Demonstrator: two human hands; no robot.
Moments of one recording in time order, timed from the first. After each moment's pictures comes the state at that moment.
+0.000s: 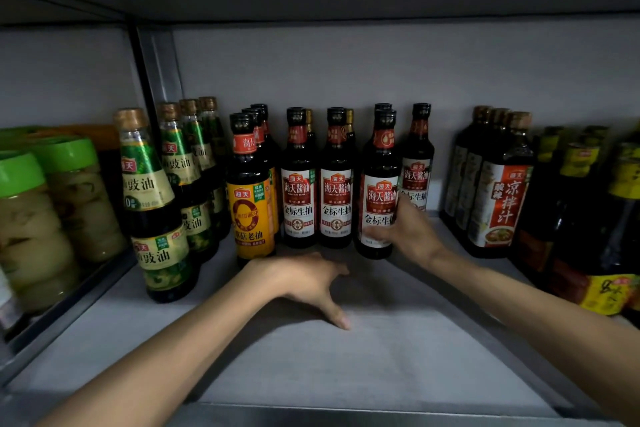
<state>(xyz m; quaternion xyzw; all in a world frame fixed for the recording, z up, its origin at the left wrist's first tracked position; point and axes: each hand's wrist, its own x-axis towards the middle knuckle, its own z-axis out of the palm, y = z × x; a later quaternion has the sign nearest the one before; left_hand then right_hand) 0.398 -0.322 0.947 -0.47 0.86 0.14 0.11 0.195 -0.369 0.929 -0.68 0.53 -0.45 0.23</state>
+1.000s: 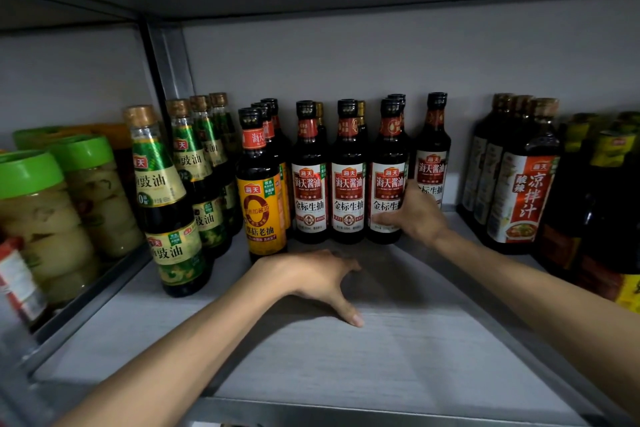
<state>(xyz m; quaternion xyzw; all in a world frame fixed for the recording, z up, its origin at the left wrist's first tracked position) 0.399 -0.326 0.944 -0.47 0.87 0.15 0.10 0.200 -0.395 0.937 -0.67 0.60 -0.40 0.17</state>
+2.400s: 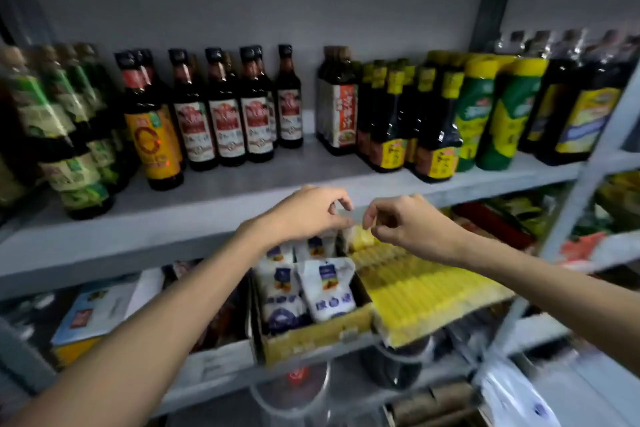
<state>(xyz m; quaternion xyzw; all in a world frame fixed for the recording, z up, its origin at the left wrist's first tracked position) 0.287 -0.132 0.939 -0.34 0.91 0.21 -0.12 0.110 -0.032 0.932 -0.73 0.65 -0.21 0.09</state>
